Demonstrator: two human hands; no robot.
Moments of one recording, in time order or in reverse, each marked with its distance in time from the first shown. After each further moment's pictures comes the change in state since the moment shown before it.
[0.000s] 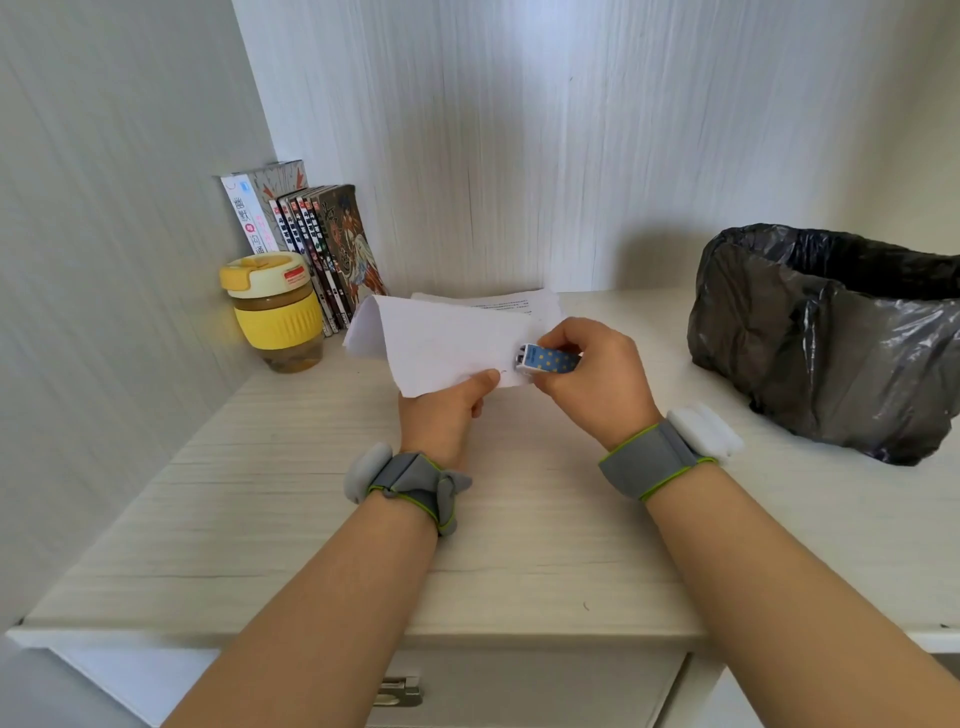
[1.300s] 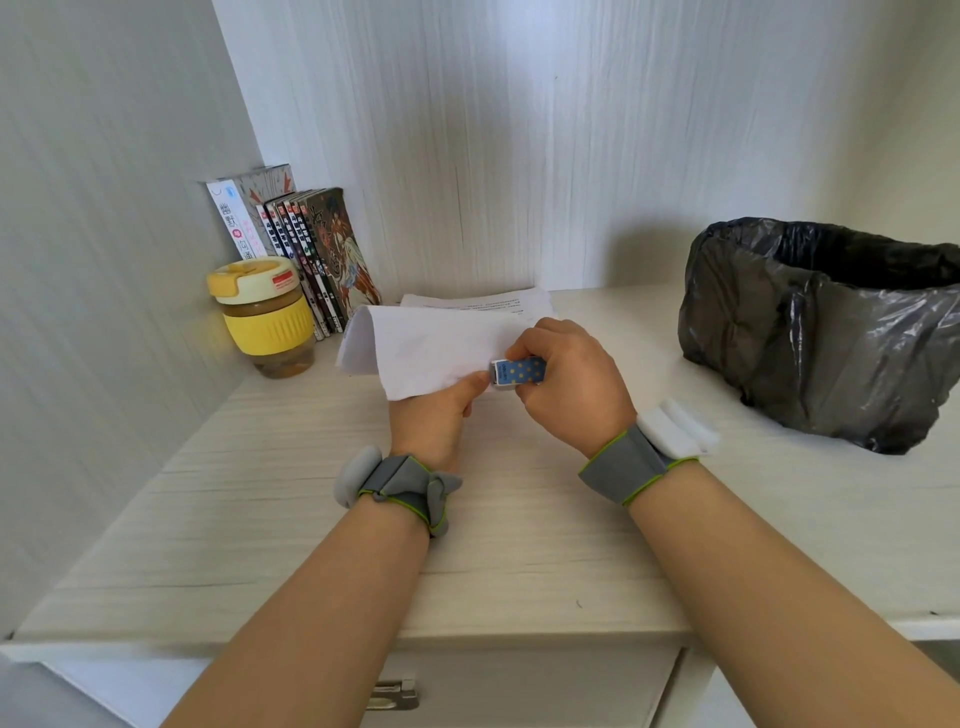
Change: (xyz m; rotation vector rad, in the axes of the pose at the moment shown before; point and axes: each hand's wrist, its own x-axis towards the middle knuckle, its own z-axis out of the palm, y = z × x) left_hand -0.008 0.009 0.001 0.010 -0.005 0.000; right_hand -0.006 -0.007 0.002 -0.223 -0.106 -0.227
